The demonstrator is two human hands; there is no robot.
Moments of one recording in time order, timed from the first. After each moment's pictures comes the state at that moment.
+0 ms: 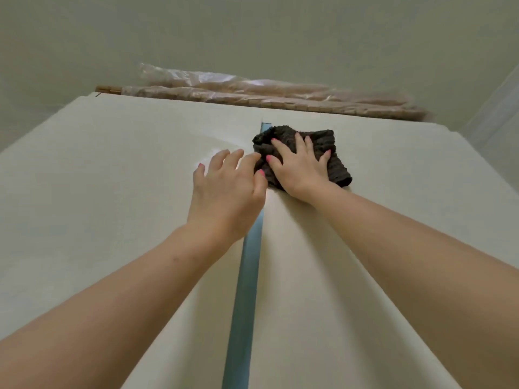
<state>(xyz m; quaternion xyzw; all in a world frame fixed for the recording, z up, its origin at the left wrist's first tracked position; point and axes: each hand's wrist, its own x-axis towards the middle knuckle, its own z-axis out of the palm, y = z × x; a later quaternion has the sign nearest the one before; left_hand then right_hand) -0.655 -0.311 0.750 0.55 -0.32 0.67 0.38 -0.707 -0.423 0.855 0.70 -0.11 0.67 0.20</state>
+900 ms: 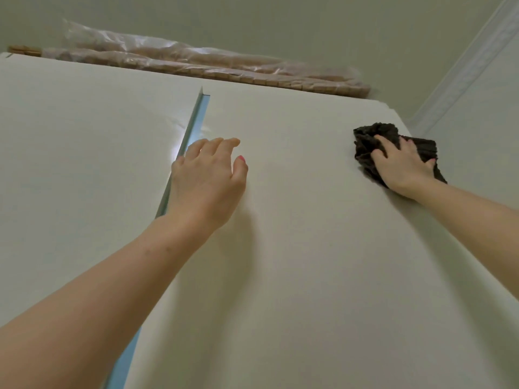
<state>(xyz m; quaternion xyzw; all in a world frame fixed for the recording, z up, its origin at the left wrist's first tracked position) -0.706 -0.382 0.740 0.53 -0.37 0.63 0.43 -0.881 -0.631 0.834 0.66 -0.30 0.68 0.08</state>
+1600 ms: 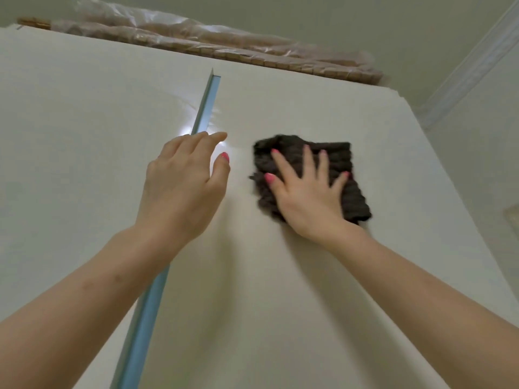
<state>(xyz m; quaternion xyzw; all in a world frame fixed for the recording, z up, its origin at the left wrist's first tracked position) -0.694 -0.349 0.694 0.52 -0.38 0.62 0.46 -0.772 -0.499 0.731 0.73 -0.19 0.62 0.19</state>
